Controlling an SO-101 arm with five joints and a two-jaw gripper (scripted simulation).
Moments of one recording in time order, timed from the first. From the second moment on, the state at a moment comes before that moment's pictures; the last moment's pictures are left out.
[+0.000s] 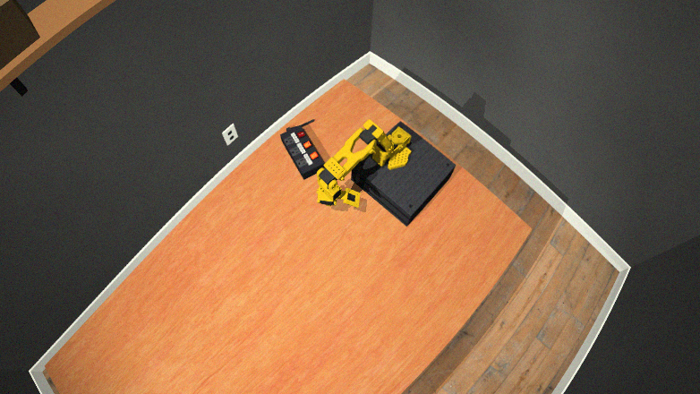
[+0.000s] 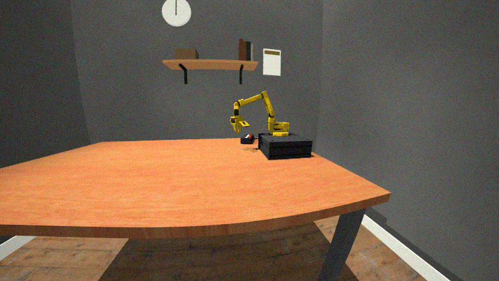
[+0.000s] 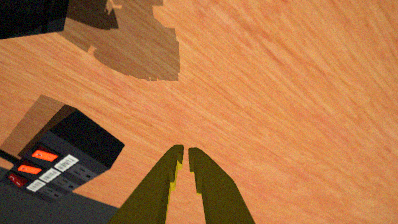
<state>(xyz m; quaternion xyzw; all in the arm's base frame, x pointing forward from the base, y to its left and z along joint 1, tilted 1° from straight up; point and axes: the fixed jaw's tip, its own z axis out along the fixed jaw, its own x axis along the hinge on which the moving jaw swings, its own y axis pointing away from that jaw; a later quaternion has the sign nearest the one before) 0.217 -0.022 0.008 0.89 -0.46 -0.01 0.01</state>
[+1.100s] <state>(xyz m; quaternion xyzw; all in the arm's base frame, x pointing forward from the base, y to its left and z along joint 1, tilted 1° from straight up) 0.197 0.052 0.014 0.97 0.25 -0.01 0.00</state>
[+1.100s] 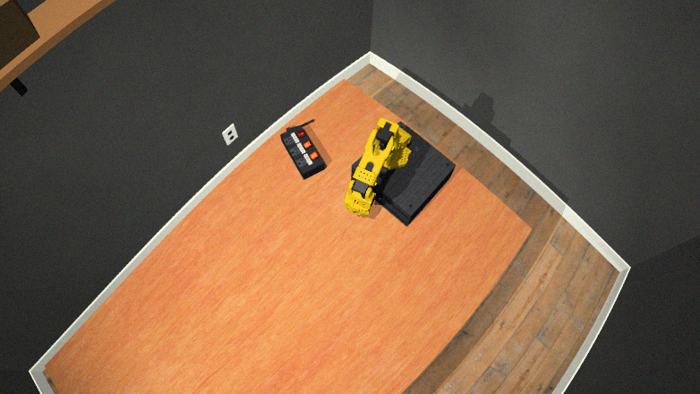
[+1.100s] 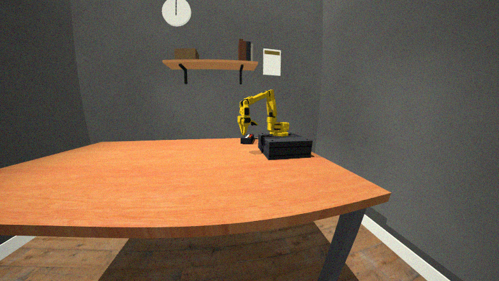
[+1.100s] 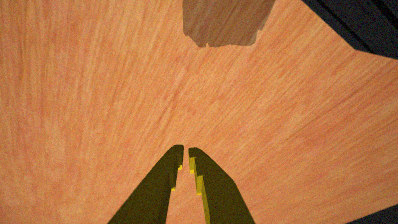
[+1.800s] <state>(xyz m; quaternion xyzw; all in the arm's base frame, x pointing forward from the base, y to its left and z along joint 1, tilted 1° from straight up) 0.177 0.083 0.015 0.83 0.56 -0.01 0.00</state>
